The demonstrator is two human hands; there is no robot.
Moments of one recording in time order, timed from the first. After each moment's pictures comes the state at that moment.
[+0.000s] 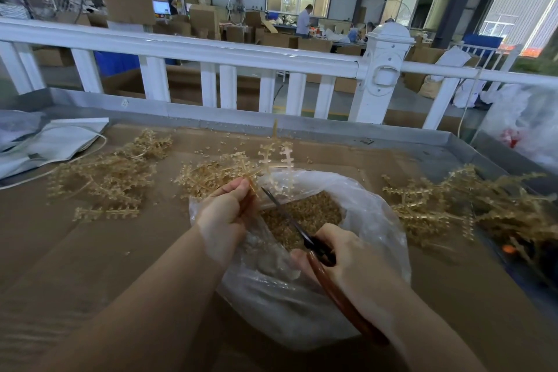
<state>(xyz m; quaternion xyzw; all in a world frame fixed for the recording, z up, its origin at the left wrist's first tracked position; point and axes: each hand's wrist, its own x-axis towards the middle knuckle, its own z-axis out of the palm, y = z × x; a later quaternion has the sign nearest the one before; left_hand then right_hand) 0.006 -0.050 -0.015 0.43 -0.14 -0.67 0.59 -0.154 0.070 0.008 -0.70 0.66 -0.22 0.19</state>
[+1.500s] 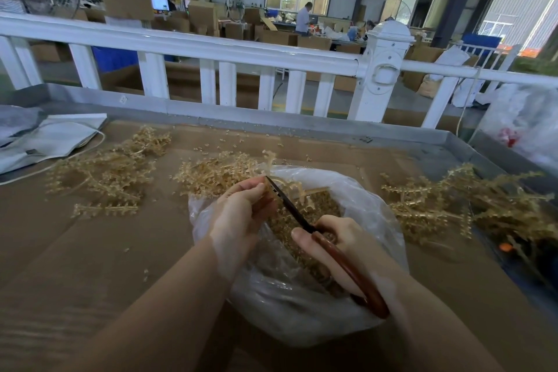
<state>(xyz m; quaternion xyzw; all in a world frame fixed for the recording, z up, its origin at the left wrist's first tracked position) -0.008 -0.029 -0.015 0.37 -0.22 -0.68 0.59 -0.157 0.056 0.015 -0.66 0.64 -0.27 0.29</state>
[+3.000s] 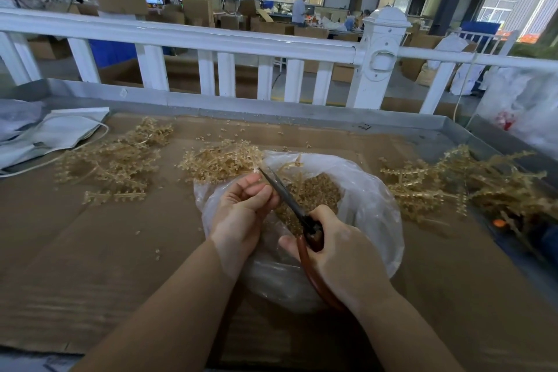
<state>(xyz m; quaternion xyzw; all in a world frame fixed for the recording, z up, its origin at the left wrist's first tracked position) -0.006 -0.011 -0.038 0.29 -0.27 -0.68 0.62 -0.141 0.077 -0.029 -0.70 0.64 -0.30 0.07</state>
